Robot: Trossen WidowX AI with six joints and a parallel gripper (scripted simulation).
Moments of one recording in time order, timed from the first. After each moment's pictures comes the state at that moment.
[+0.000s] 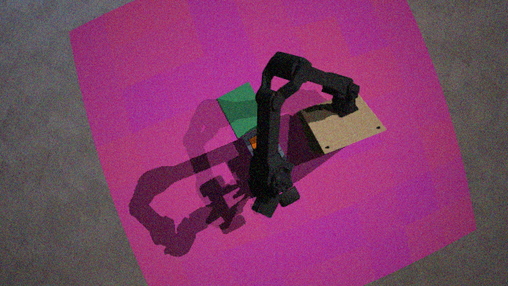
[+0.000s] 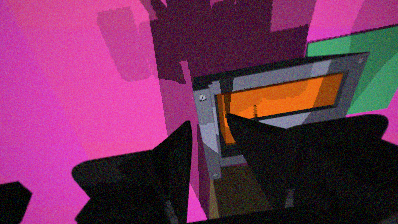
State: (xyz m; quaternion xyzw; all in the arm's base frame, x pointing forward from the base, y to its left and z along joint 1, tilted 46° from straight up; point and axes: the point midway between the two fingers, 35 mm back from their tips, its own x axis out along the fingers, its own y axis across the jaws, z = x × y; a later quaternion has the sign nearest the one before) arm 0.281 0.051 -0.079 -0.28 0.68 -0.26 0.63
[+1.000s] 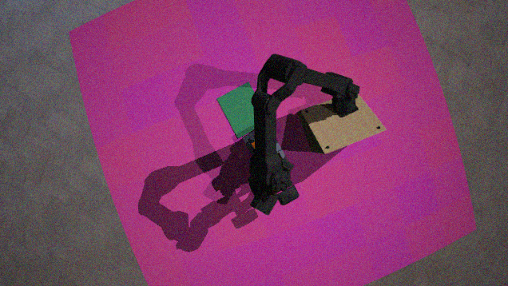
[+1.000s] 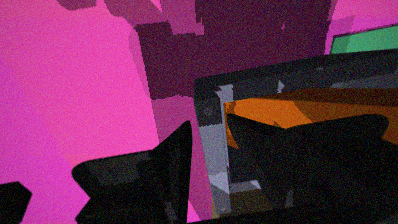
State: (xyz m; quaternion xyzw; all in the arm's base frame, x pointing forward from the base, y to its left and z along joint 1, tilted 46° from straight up) arm 0.279 0.031 -0.100 -0.28 0.68 -0.26 0.63
